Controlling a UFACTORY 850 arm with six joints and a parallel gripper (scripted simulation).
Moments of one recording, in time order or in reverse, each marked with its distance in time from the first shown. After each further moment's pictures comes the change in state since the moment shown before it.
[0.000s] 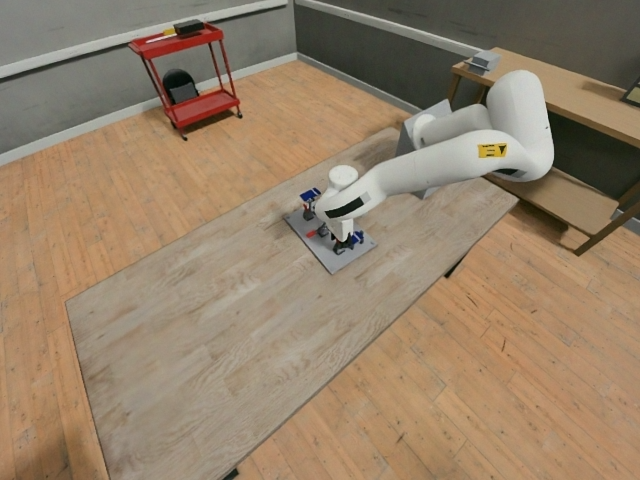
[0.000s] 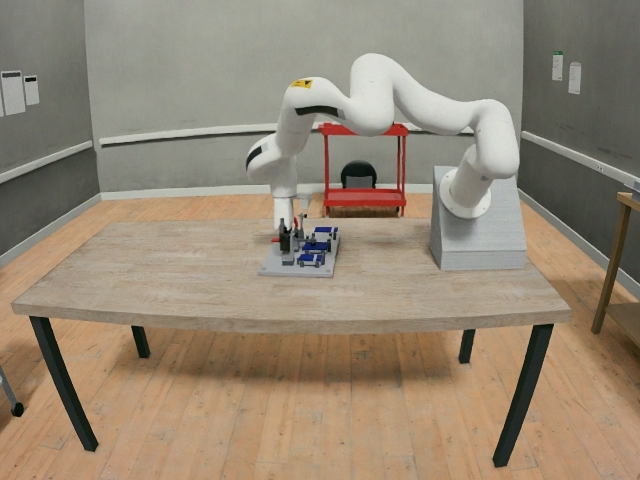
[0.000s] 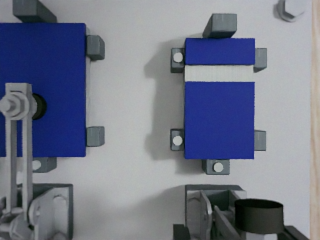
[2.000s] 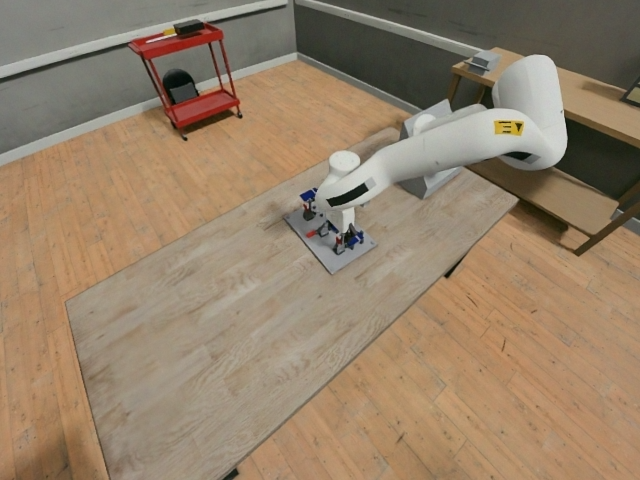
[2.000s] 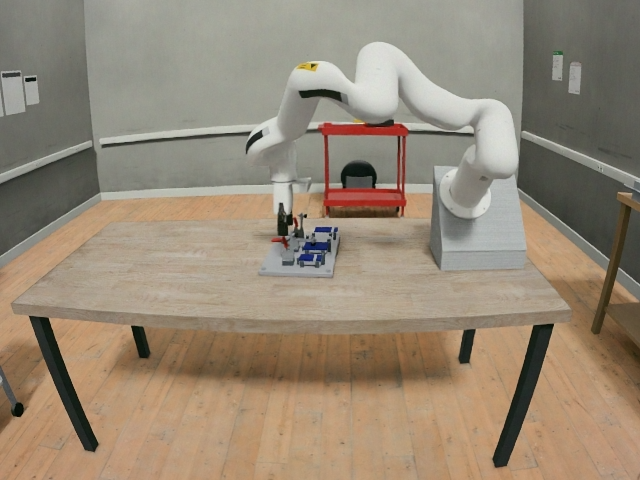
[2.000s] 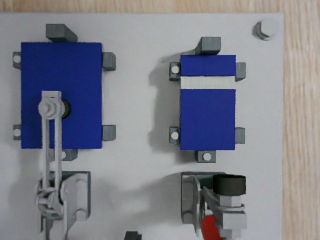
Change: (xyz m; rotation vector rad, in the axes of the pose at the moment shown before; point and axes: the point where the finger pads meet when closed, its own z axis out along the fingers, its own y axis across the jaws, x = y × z) arm 0.000 0.000 -0.049 0.000 0.000 0.000
